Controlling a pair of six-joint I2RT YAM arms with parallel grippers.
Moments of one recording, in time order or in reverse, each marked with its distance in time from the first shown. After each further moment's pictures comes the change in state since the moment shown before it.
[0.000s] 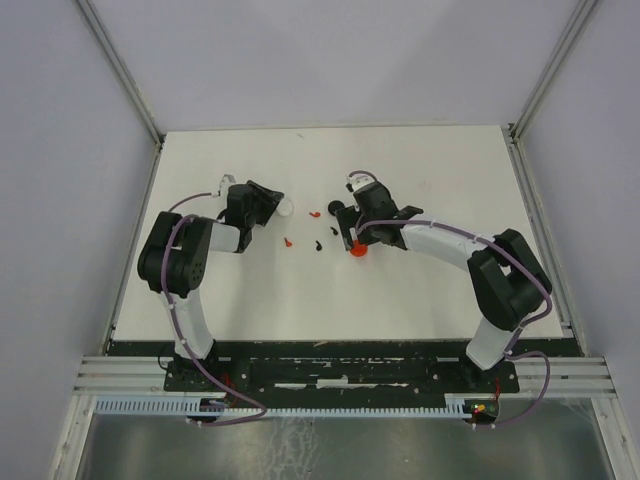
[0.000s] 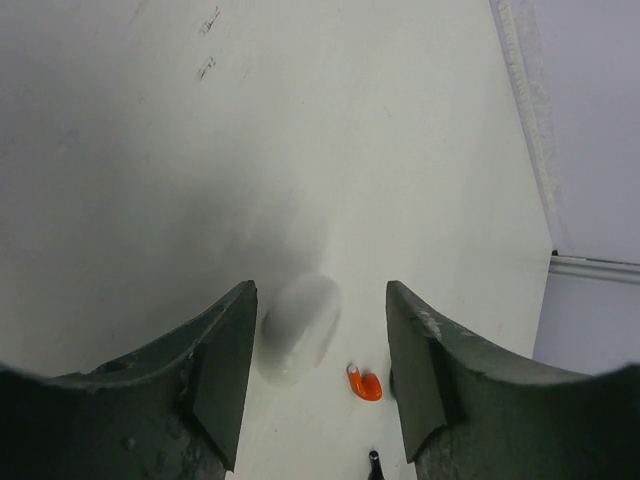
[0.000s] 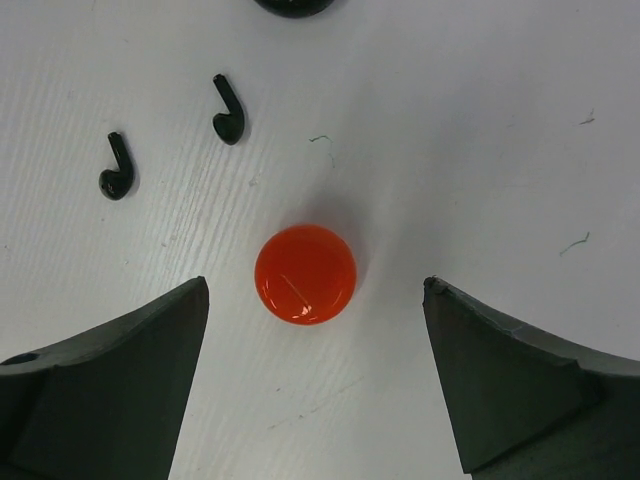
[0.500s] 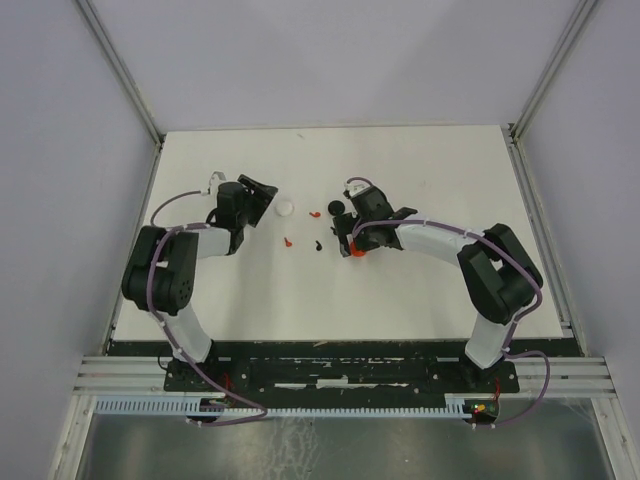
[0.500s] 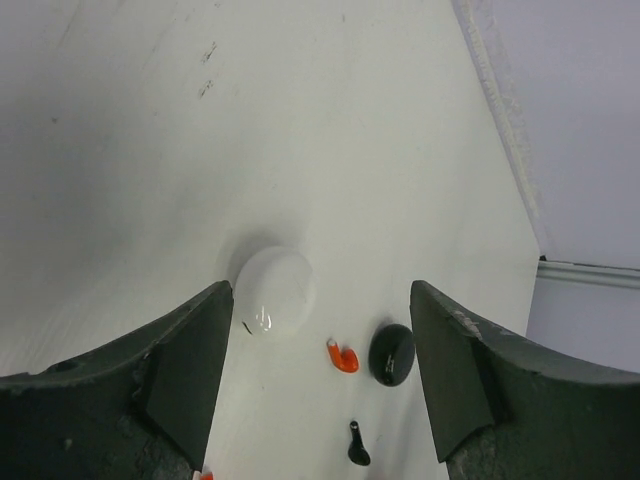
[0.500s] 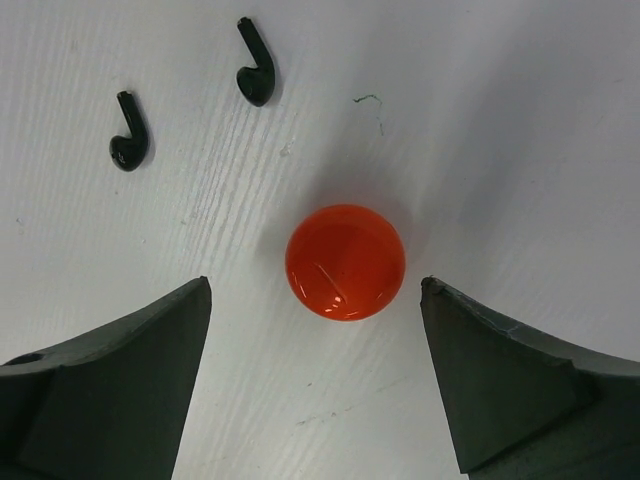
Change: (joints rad) left arm 0.025 -0.110 -0.027 -0.085 -0.006 0.025; right arm 0.000 0.065 0.005 -0.019 -0.098 0.057
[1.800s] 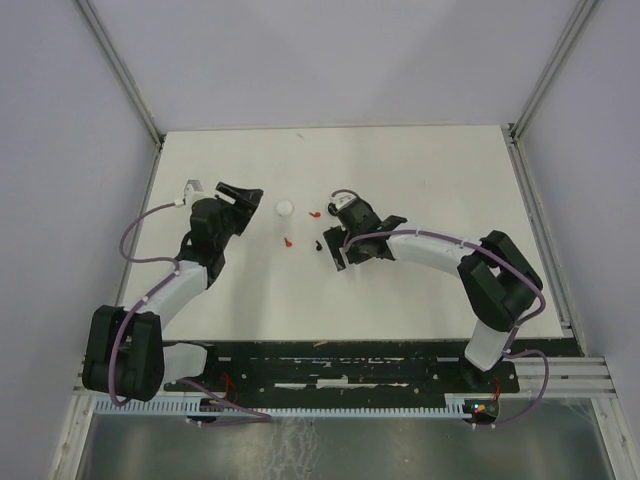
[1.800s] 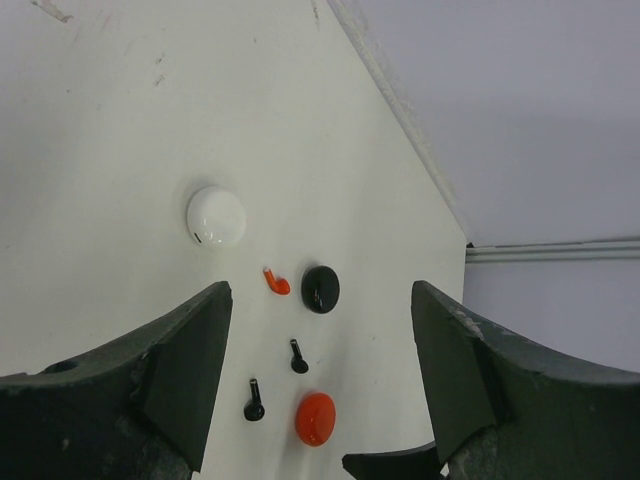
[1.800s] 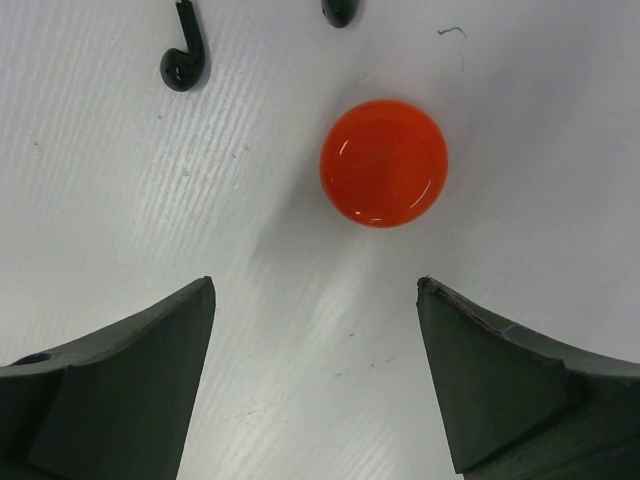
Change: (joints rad) left arm 0.004 -0.573 -0.242 -0.164 -0.040 0.002; right arm 0.123 -0.027 0.000 -0.079 0.067 0.008
